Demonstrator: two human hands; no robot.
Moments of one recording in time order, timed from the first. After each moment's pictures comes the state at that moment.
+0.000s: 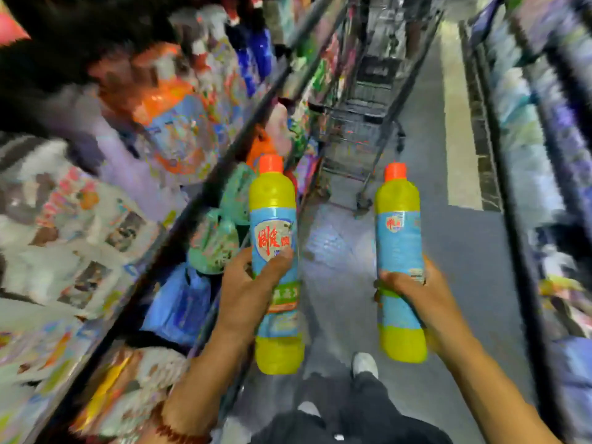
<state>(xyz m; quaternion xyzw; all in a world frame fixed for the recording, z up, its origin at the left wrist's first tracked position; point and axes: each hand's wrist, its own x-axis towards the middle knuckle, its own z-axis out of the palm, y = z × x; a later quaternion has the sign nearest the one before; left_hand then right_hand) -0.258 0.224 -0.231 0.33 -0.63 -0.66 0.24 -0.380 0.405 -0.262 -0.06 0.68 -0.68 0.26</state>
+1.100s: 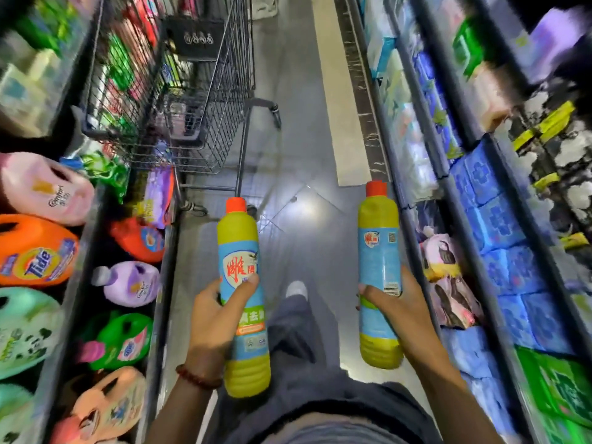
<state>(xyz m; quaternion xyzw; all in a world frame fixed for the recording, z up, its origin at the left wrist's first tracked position) -0.746 0.378 -0.336 0.39 -0.63 -0.67 0.03 -0.803 0.606 -0.341 0.15 0.70 -0.68 0.18</state>
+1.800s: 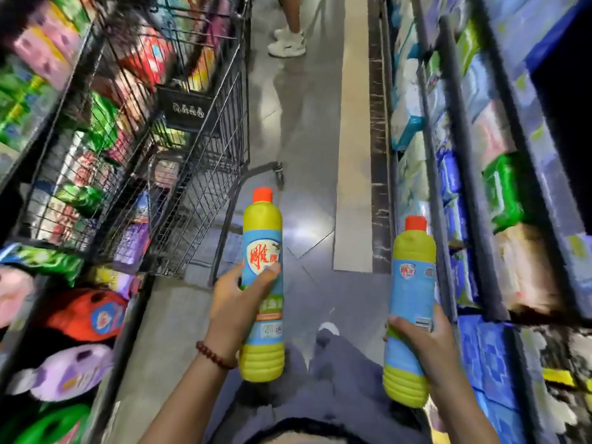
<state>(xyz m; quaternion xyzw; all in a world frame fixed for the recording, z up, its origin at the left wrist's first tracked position) -1.205 0.410 -0.319 0.36 -0.61 -0.70 0.05 -1.249 0.656 -0.360 0.18 0.72 -0.64 0.19</state>
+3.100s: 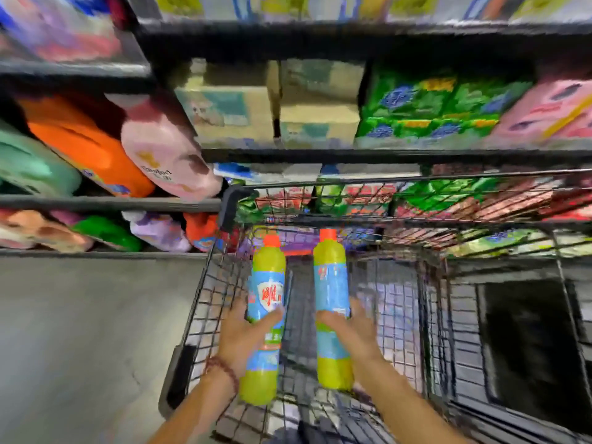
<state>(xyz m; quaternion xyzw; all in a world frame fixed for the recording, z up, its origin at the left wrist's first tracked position) -1.307 -0.006 -0.528 0.76 -0.14 -0.50 0.38 -1.468 -0.048 -0.554 -0.36 0.66 -0.20 0.62</state>
